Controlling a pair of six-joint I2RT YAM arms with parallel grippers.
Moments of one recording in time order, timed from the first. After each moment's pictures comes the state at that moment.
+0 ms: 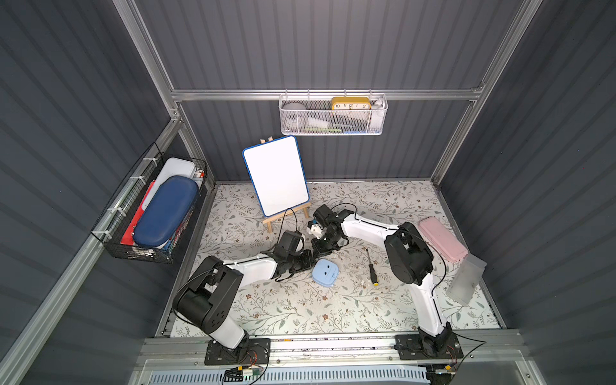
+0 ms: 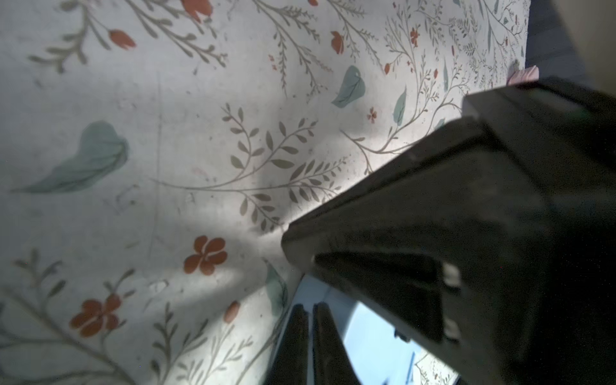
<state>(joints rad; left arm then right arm) -0.58 1.58 0.70 0.01 0.39 -0.70 0.69 2.19 1.66 -0.78 -0.37 0.27</state>
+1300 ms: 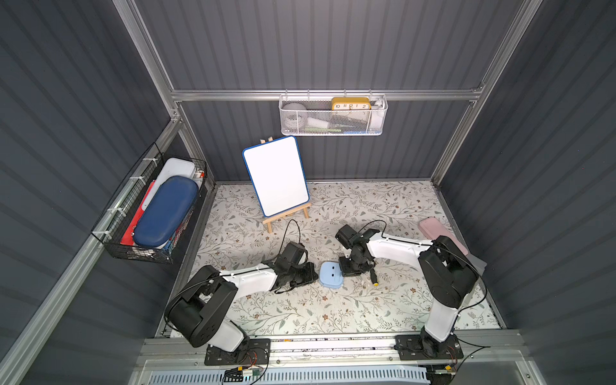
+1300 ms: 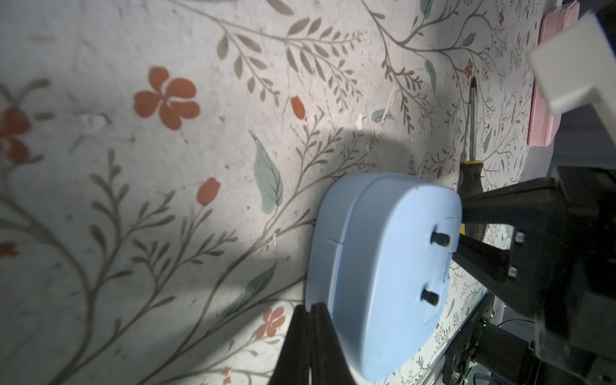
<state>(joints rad) -0.69 1.52 0.61 -0.03 0.39 -0.78 0.68 1.83 1.13 -0.74 -0.13 0.52</state>
